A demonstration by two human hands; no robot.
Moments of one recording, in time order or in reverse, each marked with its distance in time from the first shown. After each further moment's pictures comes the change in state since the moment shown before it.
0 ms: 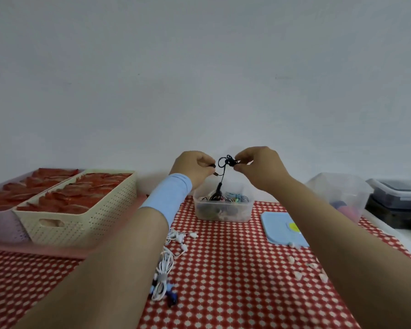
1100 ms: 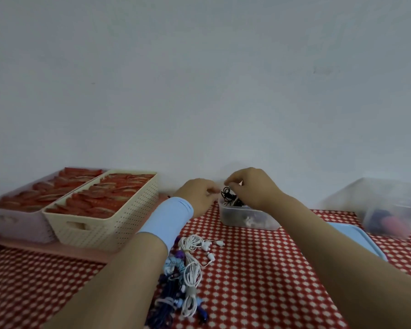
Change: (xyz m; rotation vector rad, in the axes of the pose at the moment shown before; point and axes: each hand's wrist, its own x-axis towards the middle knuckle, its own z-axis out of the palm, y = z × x) left_hand -0.006 -0.064 -0.022 0.460 -0.238 0.013; right_hand 0.014 -0.022 0.079 -0.057 -0.259 -0.132
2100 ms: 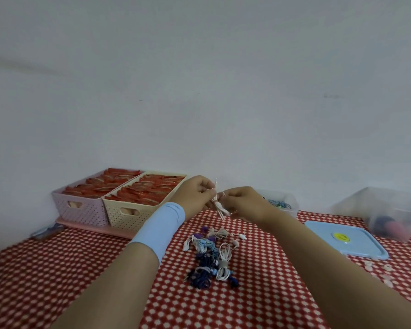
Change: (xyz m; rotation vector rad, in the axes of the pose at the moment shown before) left_hand -0.104 -0.021 -0.056 -0.554 0.192 -0.075; right_hand -0.069 -0.096 0.021 0.675 -0.217 0.089
